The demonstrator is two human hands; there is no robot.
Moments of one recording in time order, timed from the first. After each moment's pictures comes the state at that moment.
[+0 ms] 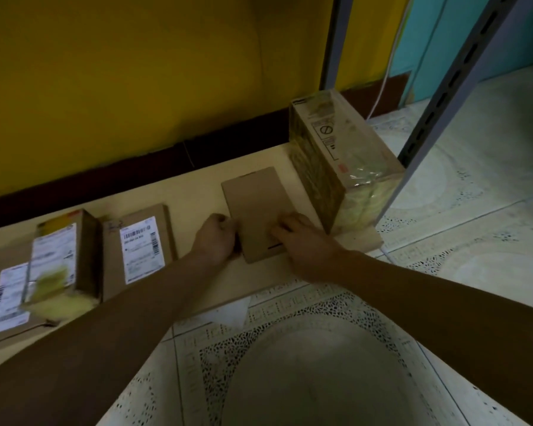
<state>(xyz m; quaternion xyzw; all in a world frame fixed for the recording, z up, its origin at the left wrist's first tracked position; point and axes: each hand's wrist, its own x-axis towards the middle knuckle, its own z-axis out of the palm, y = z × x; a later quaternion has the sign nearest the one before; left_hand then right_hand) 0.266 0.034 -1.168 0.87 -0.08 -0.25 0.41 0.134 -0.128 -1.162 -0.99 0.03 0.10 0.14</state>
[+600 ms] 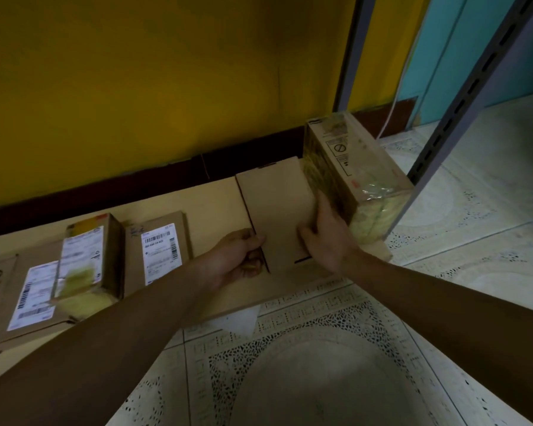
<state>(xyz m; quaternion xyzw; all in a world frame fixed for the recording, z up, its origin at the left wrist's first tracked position) 0.242 0.048 -1.133 0.69 -0.02 -0.46 0.56 0.137 -0.131 -1.141 -0.87 0.26 -0.06 0.41</state>
